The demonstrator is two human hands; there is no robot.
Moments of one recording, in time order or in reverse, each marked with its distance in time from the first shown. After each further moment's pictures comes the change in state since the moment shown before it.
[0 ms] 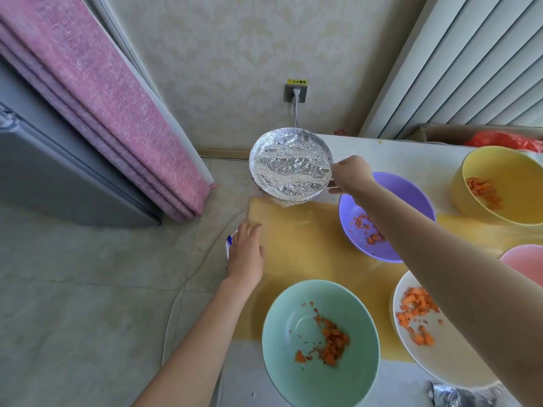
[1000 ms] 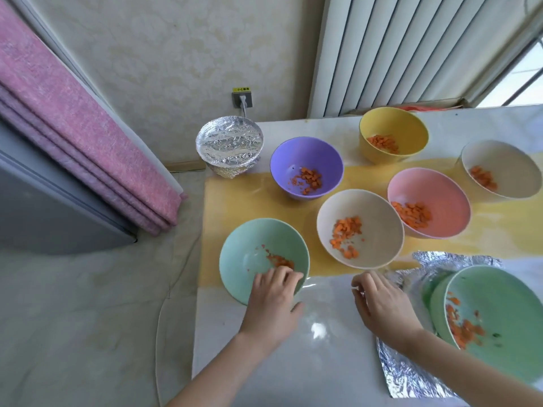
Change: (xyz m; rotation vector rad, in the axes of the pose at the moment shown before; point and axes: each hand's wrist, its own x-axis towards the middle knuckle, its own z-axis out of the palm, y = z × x) left_hand -0.216 0.080 0.030 0.162 0.024 0.658; right_hand -0.275 0.282 -0.068 -0.634 0.294 -0.693
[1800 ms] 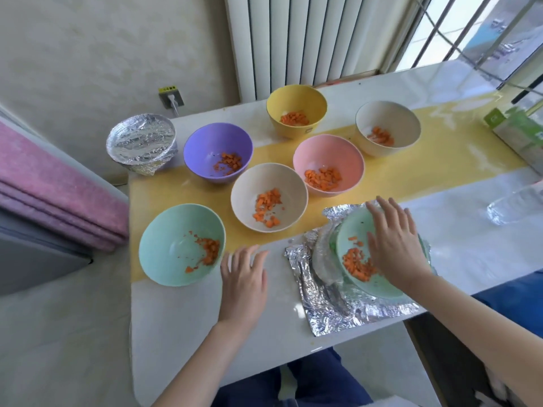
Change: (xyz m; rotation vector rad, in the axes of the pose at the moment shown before) left_hand -0.001 0.097 0.033 0.099 0.154 0.021; right_hand -0.066 0.108 -0.095 -0.235 0.042 0.348
